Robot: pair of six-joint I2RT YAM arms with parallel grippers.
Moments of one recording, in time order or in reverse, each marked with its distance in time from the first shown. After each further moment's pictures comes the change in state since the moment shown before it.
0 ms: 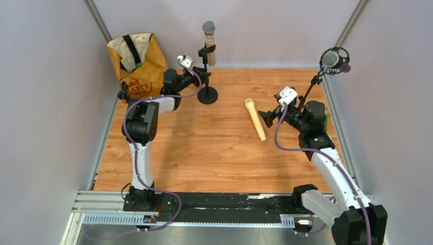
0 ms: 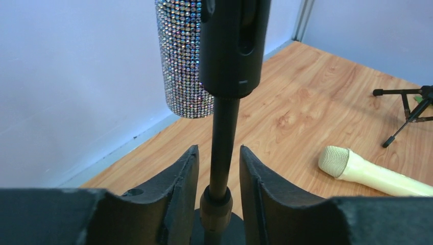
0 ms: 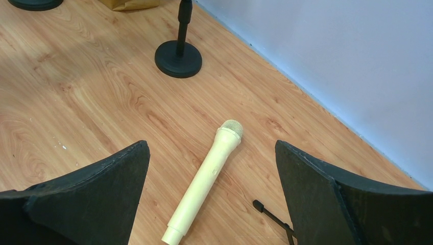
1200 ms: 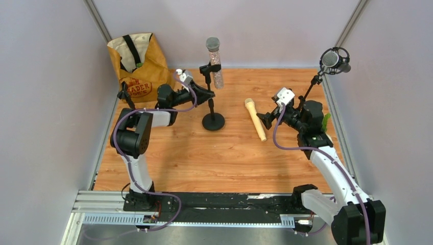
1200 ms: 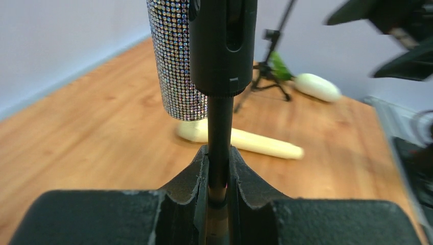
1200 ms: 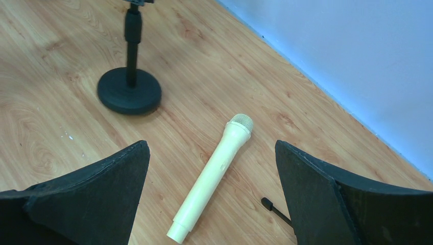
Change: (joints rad) left arm -0.023 -0.198 -0.326 0.227 0.301 -0.268; right arm -0.001 0.031 -0.009 0.000 -0.030 -0.014
